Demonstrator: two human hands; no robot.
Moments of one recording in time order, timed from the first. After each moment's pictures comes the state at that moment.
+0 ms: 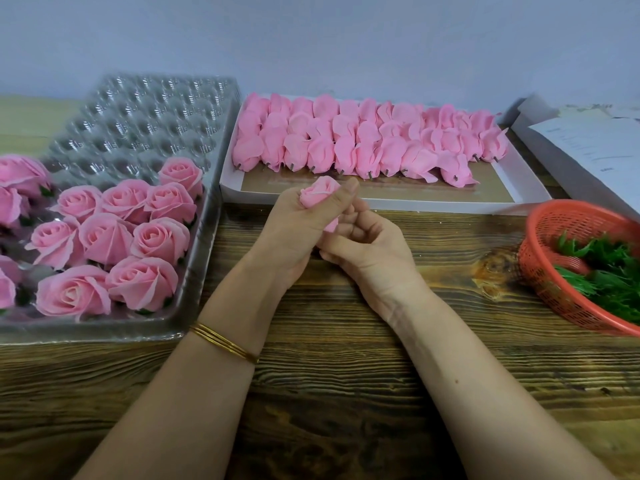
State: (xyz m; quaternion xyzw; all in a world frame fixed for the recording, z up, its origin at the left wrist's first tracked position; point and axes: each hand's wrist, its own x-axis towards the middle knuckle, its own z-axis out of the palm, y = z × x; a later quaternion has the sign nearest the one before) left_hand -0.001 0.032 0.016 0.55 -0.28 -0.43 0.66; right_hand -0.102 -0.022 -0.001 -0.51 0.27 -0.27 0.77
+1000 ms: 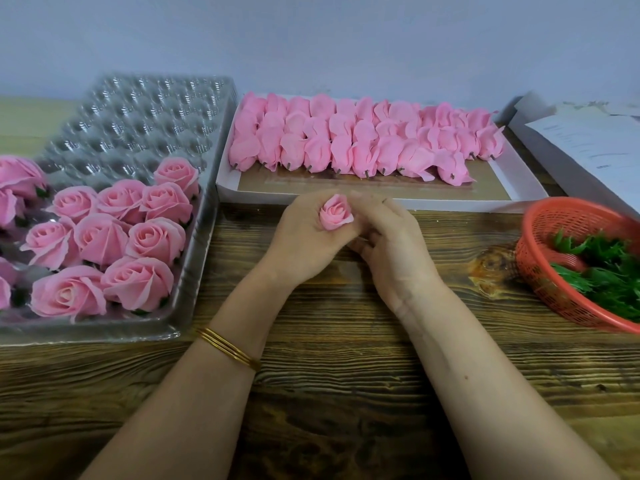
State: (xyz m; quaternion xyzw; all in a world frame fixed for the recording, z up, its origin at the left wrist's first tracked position) left_hand -0.007 0.029 0.001 0.63 -0.46 -0.25 0.57; right_hand -0.109 -0.034 0.013 -0.47 0.32 -0.32 0.76
